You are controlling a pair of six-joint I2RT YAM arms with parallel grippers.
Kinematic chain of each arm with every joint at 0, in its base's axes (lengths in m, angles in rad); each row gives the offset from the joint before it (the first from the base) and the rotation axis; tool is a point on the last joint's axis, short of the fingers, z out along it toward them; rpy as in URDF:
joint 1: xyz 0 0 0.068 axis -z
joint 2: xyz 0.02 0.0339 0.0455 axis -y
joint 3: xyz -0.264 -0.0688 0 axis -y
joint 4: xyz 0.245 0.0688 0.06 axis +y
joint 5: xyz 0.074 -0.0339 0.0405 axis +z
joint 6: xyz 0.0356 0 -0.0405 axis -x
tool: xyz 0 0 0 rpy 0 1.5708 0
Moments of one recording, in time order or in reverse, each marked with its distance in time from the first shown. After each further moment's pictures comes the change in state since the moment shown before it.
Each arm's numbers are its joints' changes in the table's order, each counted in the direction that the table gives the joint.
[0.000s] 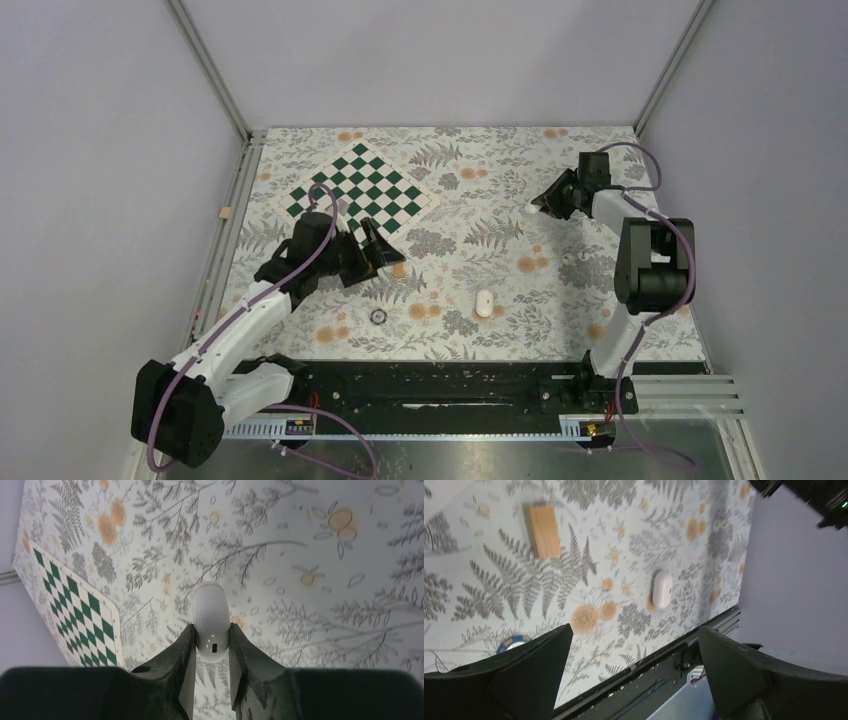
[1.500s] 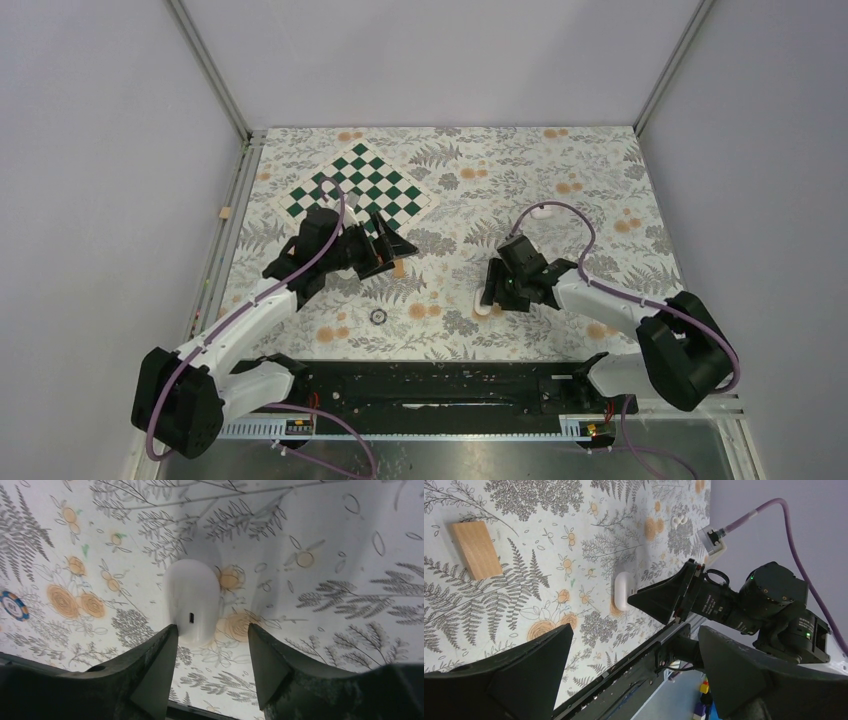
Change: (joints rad) left arm 0.051 -0.054 -0.019 -0.167 -0.075 0.080; right arm -0.647 0.486 -0.527 0.192 -0.251 -0.014
